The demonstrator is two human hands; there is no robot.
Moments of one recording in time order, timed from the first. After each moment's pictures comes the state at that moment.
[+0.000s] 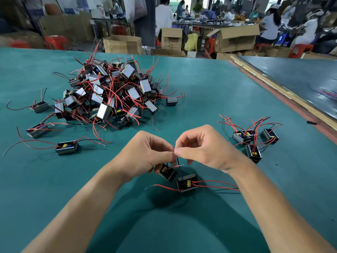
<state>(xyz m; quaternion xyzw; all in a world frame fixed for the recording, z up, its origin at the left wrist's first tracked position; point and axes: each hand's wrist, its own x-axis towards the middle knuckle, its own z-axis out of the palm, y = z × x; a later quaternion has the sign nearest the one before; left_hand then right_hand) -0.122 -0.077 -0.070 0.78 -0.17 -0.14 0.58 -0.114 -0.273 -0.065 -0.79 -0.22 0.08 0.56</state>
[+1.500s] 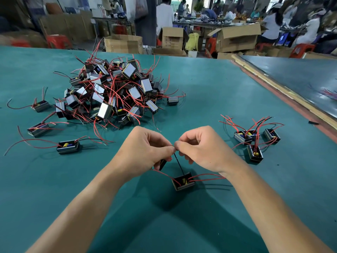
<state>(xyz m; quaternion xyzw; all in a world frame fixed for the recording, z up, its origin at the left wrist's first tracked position) -0.127 -0.080 -0.062 0.81 -0.10 -0.06 0.57 -0.115 -0.263 -0.070 -0.84 -0.13 0.04 0.52</state>
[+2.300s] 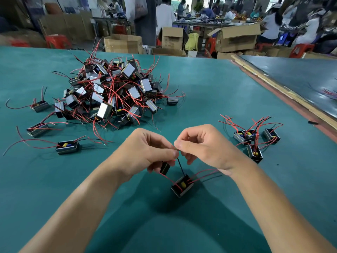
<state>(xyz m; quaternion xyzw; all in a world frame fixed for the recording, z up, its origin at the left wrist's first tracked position) -0.129 -0.076 -0.055 0.76 -0.13 -0.15 0.62 -0.120 -0.269 -0.058 -0.78 -0.19 0.10 0.59</state>
